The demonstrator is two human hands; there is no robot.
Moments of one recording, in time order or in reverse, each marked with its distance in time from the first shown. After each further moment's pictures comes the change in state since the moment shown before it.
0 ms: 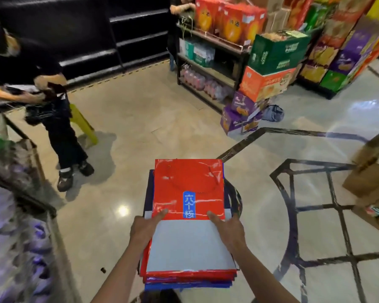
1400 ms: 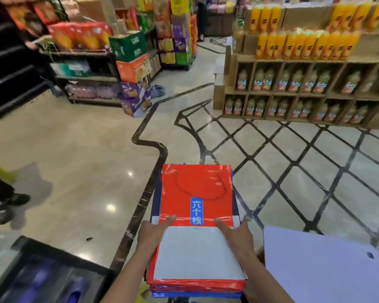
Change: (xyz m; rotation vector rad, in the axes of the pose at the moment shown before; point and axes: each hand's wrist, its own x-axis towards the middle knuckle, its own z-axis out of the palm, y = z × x) left_hand -0.511 -0.523 -0.162 0.400 -0.476 0.403; right_hand -0.780 0.477 0.045 0.422 0.586 0.240
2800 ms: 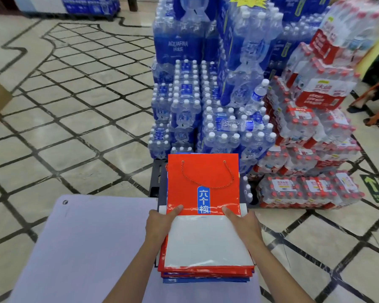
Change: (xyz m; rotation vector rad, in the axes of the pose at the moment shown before) left_hand -0.427 -0.125 0.443 1.070 -1.217 0.695; right_hand -0.401 0.398 -0.271 0.754 1.343 0.887
